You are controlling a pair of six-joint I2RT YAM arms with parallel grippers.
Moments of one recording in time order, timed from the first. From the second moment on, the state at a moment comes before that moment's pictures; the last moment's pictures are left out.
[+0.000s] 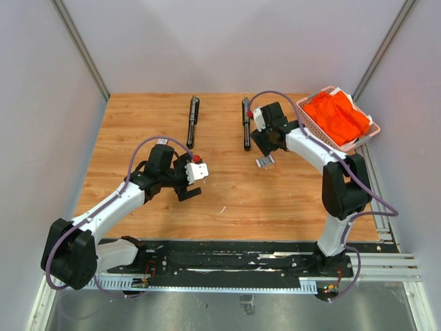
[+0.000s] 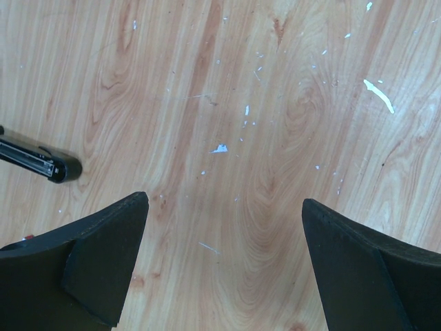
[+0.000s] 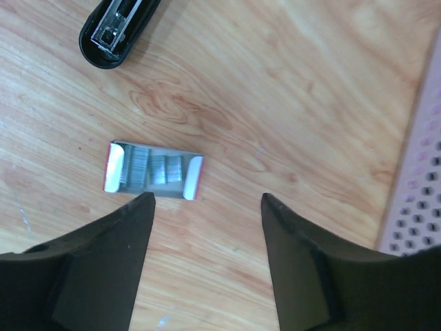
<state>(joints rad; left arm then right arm) -0.43 1.16 0.69 -0.28 0.46 0.81 0.42 1.85 1.41 -0.53 0.14 -0.29</state>
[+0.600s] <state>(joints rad) -0.28 1.28 0.81 -0.18 0.31 0.57 0.39 1.72 1.35 -0.52 0.17 -0.32</state>
